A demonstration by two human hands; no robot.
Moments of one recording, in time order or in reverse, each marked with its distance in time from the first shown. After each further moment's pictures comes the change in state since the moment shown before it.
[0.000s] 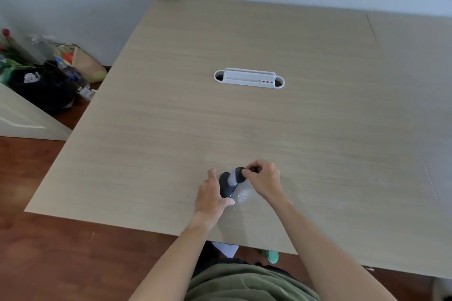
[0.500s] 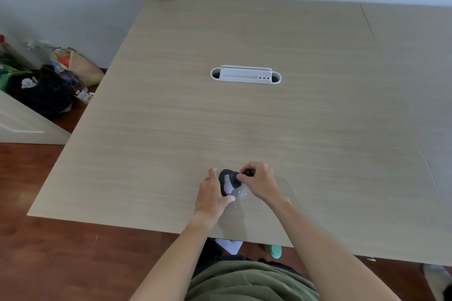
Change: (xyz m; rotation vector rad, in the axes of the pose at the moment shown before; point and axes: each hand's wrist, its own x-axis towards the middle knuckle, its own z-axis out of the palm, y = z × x) left_hand -0.001 -0.006 0.005 0.016 0.028 0.066; right_hand -0.009 0.007 0.007 -0.030 -0.078 -0.034
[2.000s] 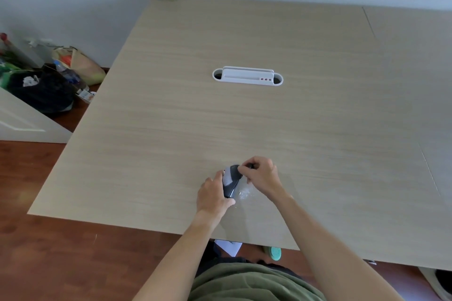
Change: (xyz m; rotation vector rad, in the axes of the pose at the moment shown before) left_hand 0.007 -0.004 0.006 0.218 -0.034 -0.042; right_hand 0.005 -0.014 -0.009 0.122 0.008 0.046
